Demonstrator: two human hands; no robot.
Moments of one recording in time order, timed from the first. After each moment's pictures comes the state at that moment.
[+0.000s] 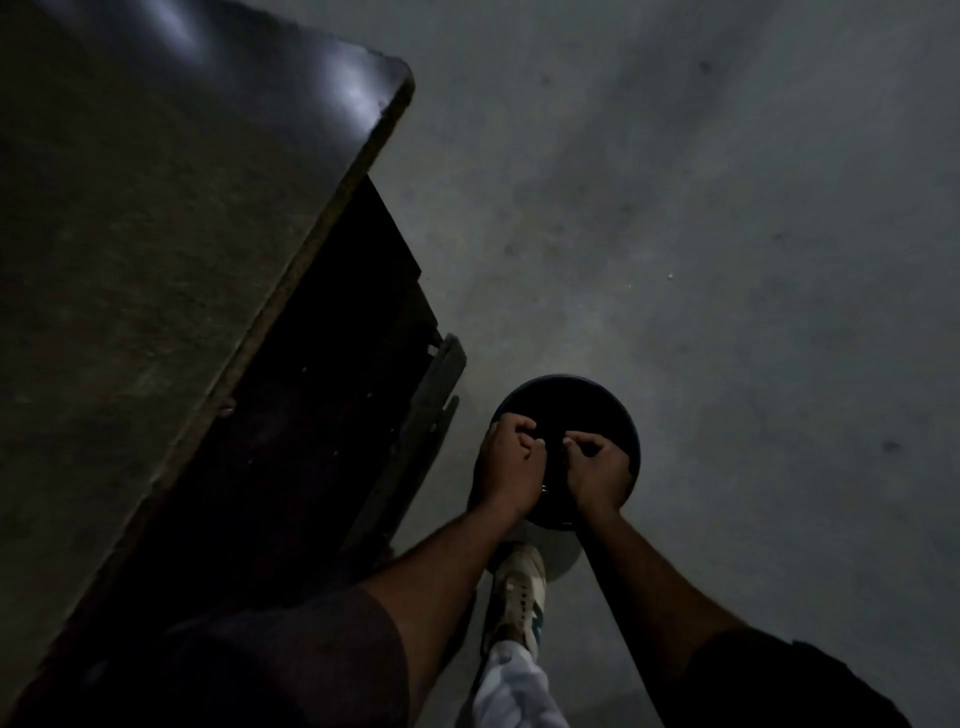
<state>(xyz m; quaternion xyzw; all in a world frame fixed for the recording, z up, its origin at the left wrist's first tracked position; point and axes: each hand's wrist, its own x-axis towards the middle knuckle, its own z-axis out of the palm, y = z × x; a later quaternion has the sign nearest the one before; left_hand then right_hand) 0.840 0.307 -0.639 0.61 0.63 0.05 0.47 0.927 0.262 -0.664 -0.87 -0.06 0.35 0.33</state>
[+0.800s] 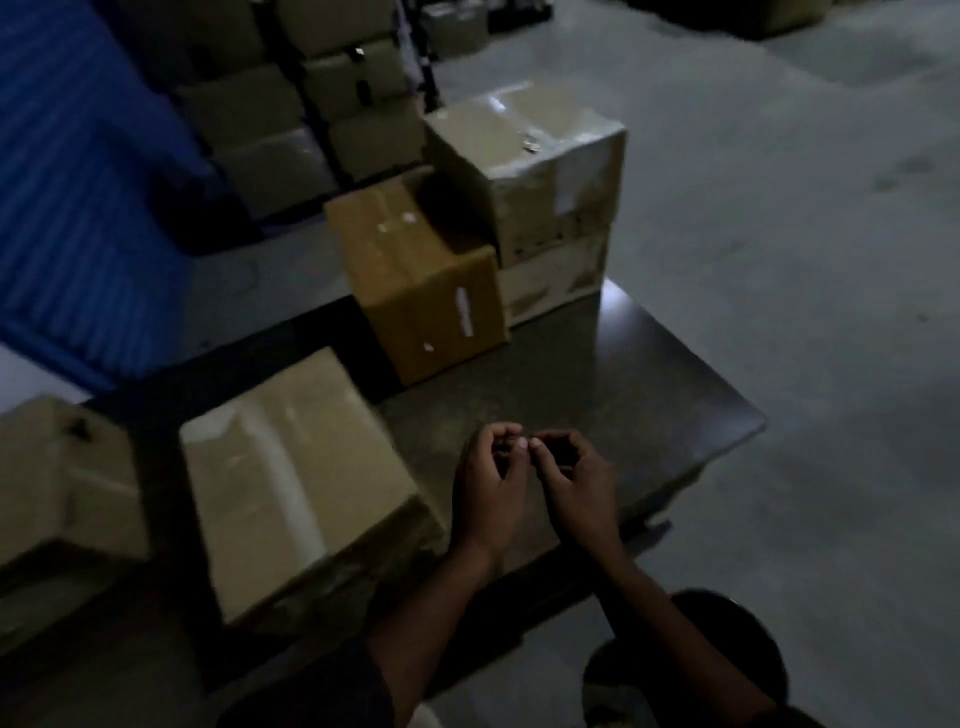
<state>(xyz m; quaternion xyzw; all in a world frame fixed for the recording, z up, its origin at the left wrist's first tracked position) 0.548 0.291 -0.214 0.46 0.70 0.47 0.27 0.649 0.316 -0.221 -0.53 -0.56 0.46 0.44</state>
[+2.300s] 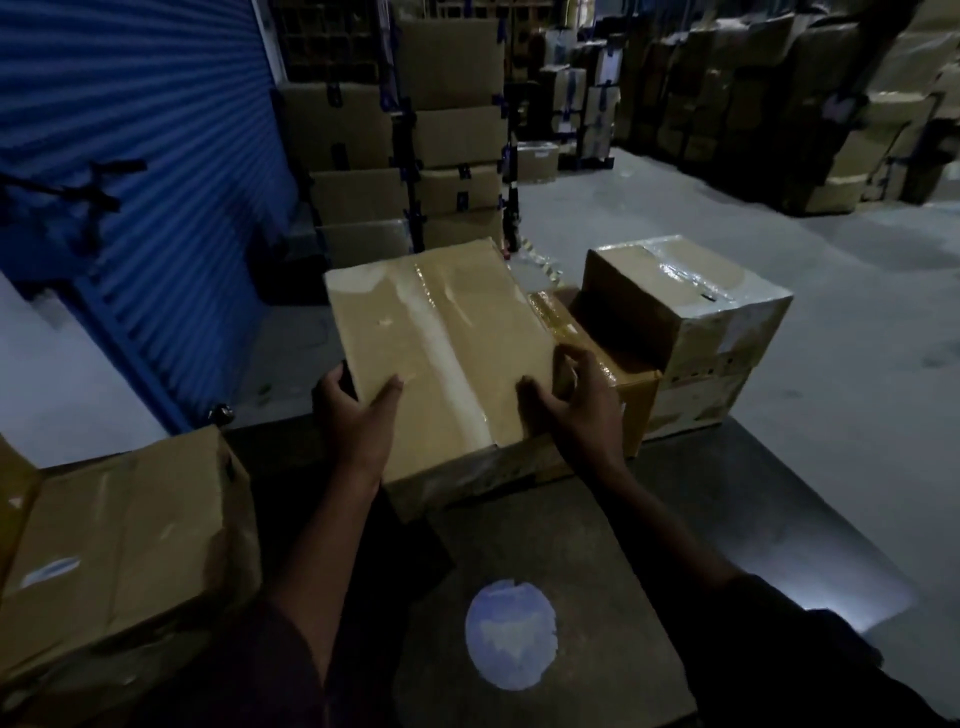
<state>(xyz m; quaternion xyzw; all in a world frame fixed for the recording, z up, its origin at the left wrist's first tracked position) 0.171 0.302 -0.090 0.26 0.71 0.64 0.15 0.395 0.383 -0.074 -0.44 -0.70 0.33 0.45</state>
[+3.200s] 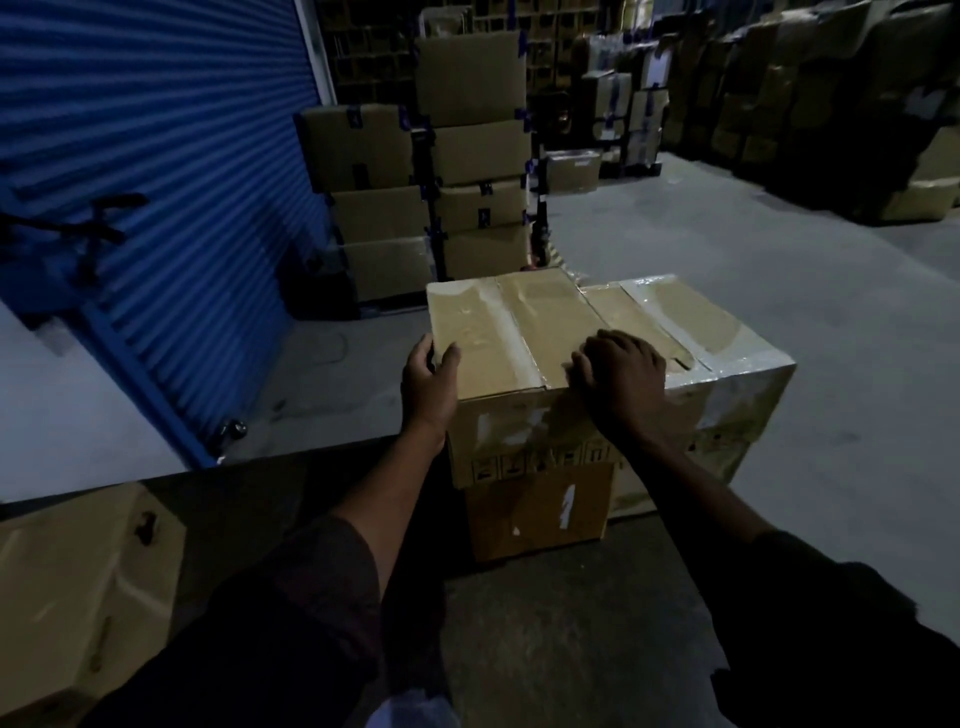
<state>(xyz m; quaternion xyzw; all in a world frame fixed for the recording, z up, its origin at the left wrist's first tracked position) 0.284 0.546 -0.062 0.31 0.67 0.65 0.21 0.491 0.626 -0.052 -0.46 -0.81 0.08 0.35</state>
